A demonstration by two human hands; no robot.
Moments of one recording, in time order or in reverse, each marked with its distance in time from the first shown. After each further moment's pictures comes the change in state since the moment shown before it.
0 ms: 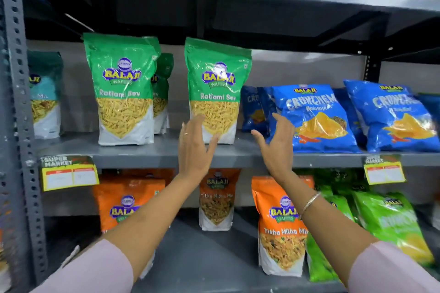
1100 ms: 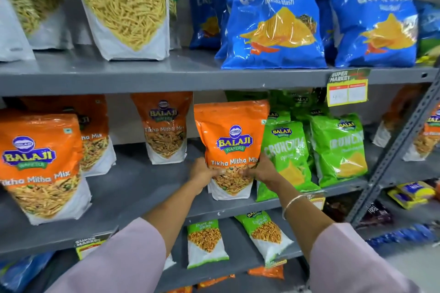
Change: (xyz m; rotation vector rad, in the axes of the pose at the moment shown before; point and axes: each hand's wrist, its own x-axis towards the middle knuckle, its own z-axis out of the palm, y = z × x) left_hand -0.192 0.011 0.183 -0.378 -0.859 -1.000; right_hand -0.143 0.219 -0.044 0.244 -0.673 0.917
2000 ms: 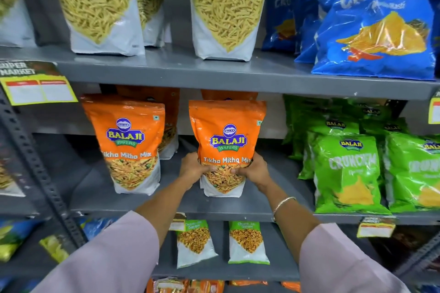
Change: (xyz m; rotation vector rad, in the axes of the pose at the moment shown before) left_hand -0.023 -0.057 -0.160 0.046 0.229 0.022; right_hand -0.003 -0.049 0.167 -0.022 -0.115 -0.073
